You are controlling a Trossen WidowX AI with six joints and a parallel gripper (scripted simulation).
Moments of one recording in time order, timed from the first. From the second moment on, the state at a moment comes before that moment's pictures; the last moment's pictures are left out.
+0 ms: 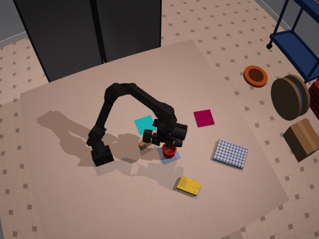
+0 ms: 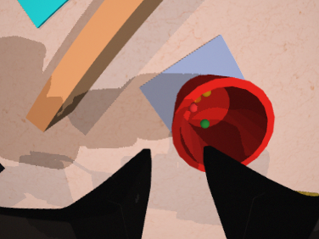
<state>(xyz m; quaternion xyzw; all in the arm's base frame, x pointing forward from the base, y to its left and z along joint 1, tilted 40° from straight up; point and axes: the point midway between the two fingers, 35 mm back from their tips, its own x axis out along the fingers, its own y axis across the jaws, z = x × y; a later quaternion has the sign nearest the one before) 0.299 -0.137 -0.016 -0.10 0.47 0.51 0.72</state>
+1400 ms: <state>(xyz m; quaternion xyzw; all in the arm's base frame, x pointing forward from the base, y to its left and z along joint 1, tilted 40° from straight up) 0.308 -0.107 -0.055 -0.11 0.46 0.51 0.72</state>
